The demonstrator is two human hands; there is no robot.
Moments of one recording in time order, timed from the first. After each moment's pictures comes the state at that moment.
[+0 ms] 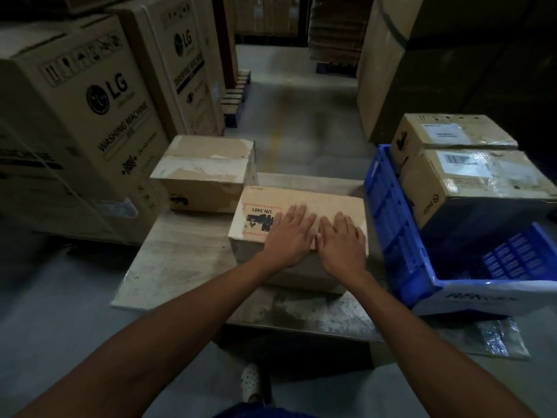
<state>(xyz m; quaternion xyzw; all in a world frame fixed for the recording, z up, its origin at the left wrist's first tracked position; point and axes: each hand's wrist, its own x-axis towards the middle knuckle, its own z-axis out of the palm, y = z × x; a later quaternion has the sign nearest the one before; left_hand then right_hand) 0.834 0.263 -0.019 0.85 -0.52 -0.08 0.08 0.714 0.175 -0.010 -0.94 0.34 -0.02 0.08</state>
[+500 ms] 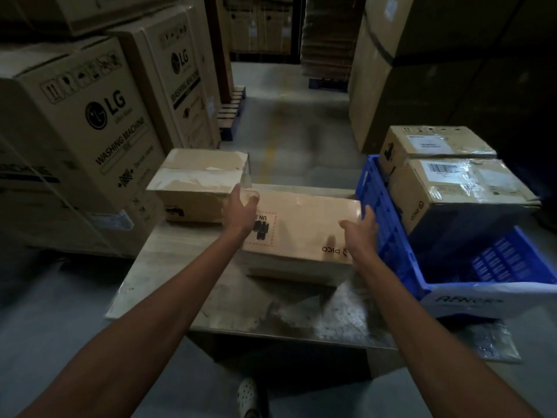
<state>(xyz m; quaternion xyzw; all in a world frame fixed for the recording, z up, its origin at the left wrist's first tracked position) 0.904 0.291 0.024 0.83 -0.15 -0.11 0.53 0.707 0.134 0.023 -0.65 0.50 -0.27 0.51</state>
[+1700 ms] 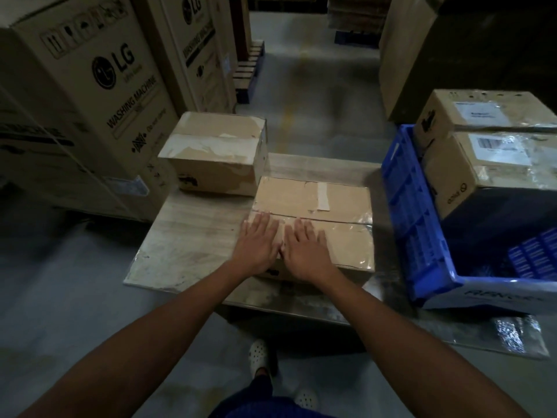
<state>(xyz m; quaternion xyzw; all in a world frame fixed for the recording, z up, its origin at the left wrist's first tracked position) 0.872 0.346 -0.079 0.89 -0.45 -0.11 0.00 0.764 0.224 -0.070 -0.96 0.20 0.12 0.14</state>
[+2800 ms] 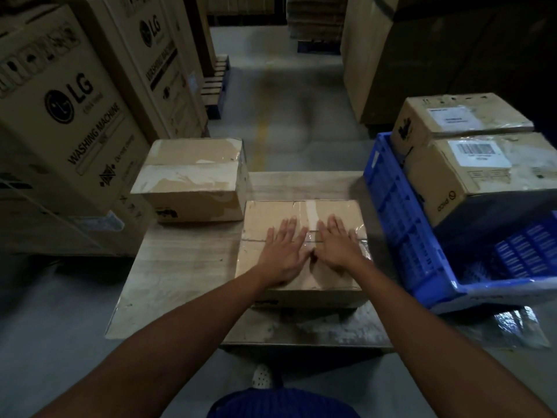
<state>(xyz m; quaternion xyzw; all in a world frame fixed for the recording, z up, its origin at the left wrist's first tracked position) 0.882 0.257 -0.091 0.84 -0.53 -0.14 0.03 0.769 0.124 -0.063 -0.92 0.32 0.14 0.19</state>
